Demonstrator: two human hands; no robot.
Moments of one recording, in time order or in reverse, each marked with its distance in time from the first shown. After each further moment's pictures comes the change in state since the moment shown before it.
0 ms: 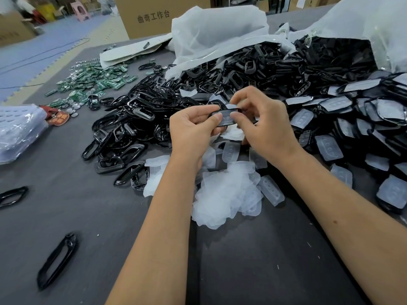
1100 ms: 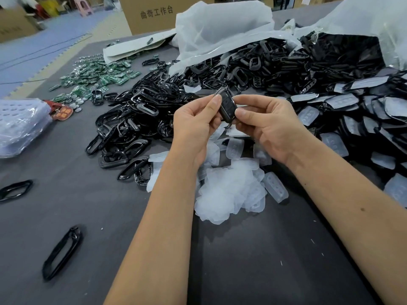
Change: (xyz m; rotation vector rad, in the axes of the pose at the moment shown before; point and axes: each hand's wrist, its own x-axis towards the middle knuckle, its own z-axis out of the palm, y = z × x) left_hand 0.005 0.003 -0.002 -0.227 -0.064 -0.102; right_hand 0.002 -0.007 -0.001 0.962 -0.092 0.660
